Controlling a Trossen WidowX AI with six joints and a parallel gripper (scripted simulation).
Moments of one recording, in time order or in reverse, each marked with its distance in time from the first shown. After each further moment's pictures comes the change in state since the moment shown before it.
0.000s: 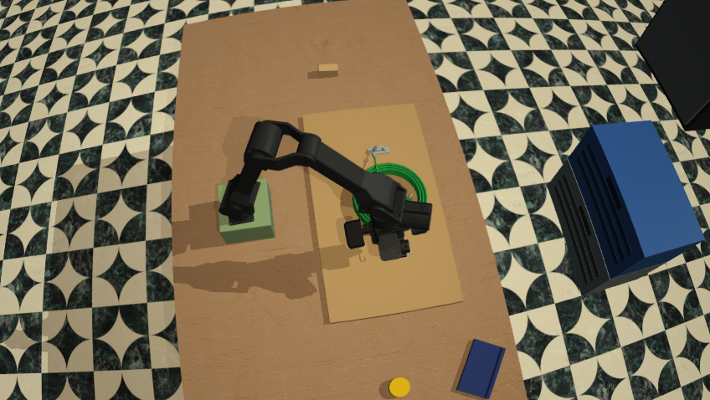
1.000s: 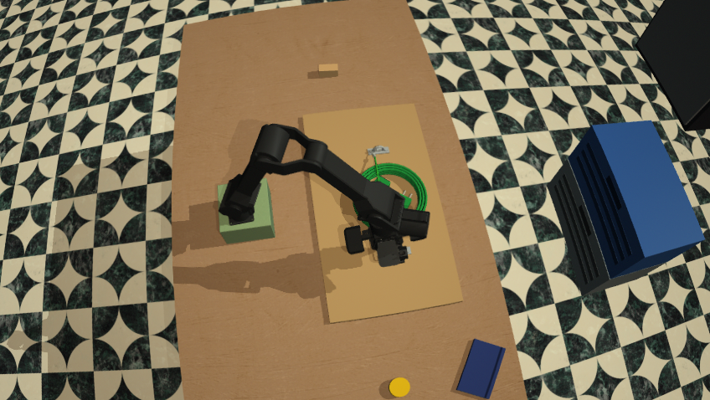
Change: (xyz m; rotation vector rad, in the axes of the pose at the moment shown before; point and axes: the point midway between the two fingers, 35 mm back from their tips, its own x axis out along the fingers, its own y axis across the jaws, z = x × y) arm 0.026 -0.004 0.005 0.010 0.007 0.013
